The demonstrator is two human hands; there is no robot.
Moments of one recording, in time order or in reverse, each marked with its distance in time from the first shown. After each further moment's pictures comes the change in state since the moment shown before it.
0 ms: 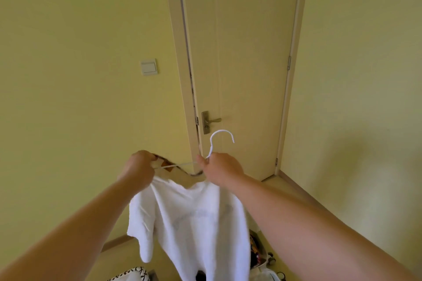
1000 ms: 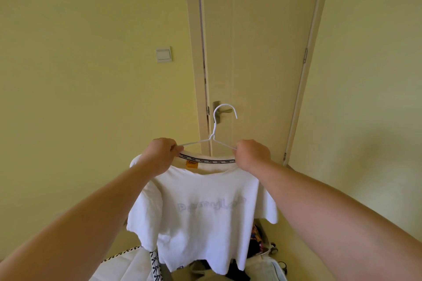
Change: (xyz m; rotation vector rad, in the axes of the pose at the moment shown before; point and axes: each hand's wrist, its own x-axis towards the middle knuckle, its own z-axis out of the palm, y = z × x) left_hand -0.015 0.009 -0.002 -0.006 -0.136 0.164; right_hand 0.004 0.041 -0.010 -0.332 0.102 0.055
